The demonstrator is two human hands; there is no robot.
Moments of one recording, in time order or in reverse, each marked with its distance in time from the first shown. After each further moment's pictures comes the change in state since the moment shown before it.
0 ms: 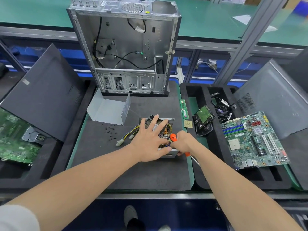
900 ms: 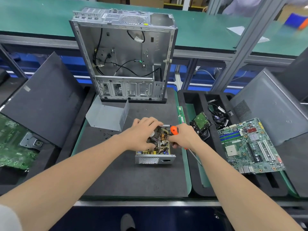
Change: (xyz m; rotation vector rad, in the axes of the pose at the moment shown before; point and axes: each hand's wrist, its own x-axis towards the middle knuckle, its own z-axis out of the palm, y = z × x) left_hand 0.020 -0.054 -0.024 -0.311 -0.017 0.047; right_hand -0.011 -0.011 -0.037 0.128 0.183 -0.195
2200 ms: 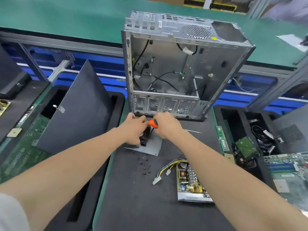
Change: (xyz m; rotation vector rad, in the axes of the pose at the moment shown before) left_hand -0.009 -0.230 -0.042 0.327 -0.221 -0.184; right_hand 0.143 -0.233 0.088 -0.567 0.047 -0.271
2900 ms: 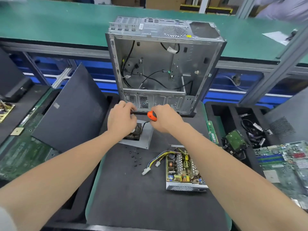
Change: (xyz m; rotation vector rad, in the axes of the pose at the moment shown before) left_hand -0.025 0.041 -0.026 -0.538 0.628 -0.492; right_hand -0.043 0.034 -0.024 0.095 0.137 -0.098
